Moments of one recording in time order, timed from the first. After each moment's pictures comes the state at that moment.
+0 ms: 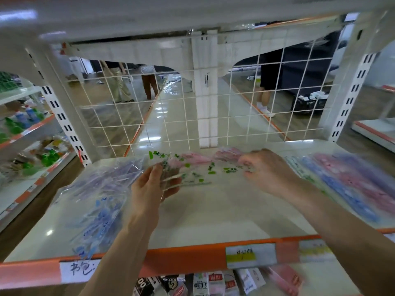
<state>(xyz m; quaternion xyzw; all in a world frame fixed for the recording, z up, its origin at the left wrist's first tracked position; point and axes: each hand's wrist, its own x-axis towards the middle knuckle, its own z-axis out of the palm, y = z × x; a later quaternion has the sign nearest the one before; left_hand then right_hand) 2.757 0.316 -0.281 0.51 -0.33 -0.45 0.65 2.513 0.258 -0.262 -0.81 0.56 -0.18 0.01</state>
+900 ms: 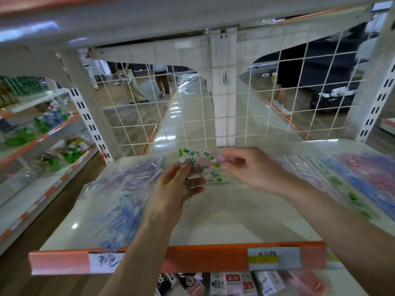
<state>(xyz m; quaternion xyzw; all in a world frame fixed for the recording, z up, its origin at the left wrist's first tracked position) 2.753 0.321 -0.273 0.45 -0.35 -0.52 0.64 2.571 0.266 -0.251 -0.81 0.43 -0.32 0.24</state>
